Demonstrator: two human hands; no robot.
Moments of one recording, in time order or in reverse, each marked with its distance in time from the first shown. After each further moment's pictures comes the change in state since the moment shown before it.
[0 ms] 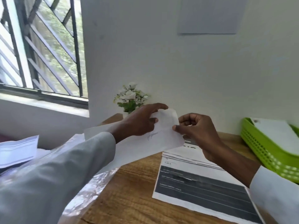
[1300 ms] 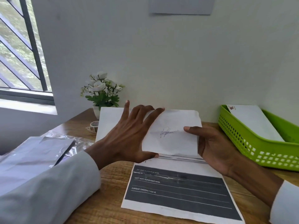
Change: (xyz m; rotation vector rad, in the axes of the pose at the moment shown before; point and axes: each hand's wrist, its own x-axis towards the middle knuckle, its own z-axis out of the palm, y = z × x) left_hand -0.009 0.008 0.067 0.522 0.001 0.444; right_hand -0.026 0.044 -0.077 0.534 -0.142 0.331
